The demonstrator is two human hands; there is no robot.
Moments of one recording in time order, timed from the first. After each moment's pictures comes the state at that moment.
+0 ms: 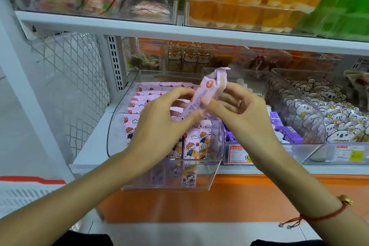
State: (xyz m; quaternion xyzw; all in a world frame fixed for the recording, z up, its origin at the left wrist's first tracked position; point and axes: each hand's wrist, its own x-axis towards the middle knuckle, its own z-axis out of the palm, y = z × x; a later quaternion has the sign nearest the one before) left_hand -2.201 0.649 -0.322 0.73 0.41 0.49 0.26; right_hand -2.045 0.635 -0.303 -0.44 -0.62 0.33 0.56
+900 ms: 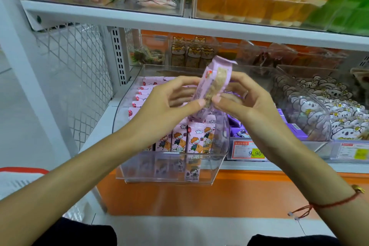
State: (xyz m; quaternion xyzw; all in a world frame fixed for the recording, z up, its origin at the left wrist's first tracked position) left_hand -2.214 0.651 -0.305 0.70 0.36 0.45 0.42; right_hand -2.032 0.640 -0.301 -0.42 -0.64 0.38 0.52
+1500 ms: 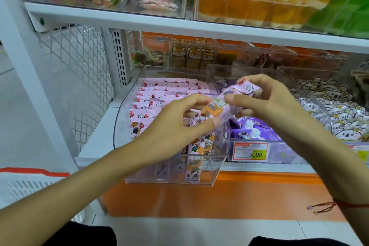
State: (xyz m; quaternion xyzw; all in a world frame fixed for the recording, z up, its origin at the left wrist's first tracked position) left_hand -2.203 0.648 -0.325 0.76 0.37 0.41 0.36; right_hand -2.019 0.631 -0.273 -0.51 -0.60 0.38 0.48
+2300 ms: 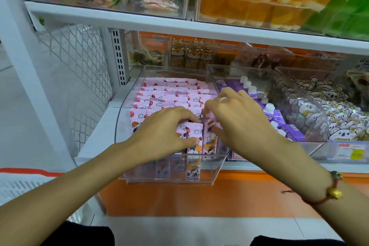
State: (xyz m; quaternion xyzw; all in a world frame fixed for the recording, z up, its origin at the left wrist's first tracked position) left_hand -2.222 0.670 -0.349 0.84 0.46 0.27 0.14; right_hand -2.049 0.644 -0.301 -0.53 -0.81 -0.23 0.04
